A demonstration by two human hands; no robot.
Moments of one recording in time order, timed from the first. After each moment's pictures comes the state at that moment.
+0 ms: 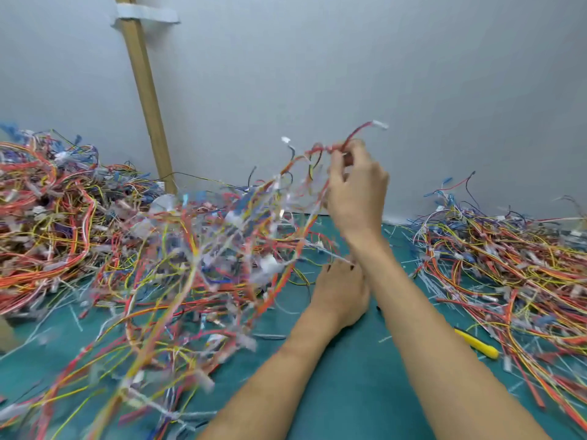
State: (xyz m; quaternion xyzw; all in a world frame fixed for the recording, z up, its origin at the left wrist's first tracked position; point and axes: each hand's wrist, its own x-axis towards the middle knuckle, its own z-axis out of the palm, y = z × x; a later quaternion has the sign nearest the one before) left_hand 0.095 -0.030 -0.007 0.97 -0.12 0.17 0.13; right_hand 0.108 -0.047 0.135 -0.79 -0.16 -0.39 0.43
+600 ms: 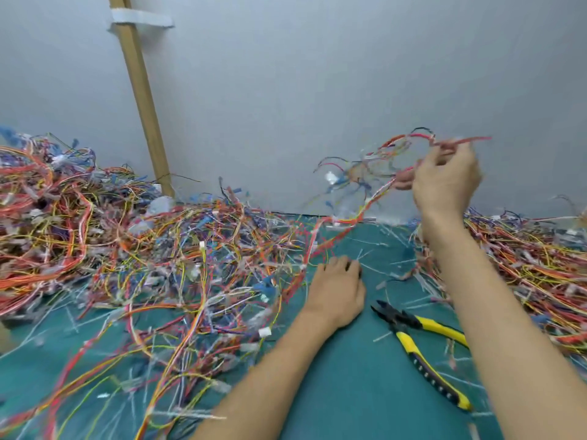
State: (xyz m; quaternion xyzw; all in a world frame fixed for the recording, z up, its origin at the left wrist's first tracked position) left_hand 0.098 -0.032 -0.013 0.96 -0.12 0.21 0.13; right_hand 0.139 -0.147 0.156 -0.73 -0.03 -0.38 0.58
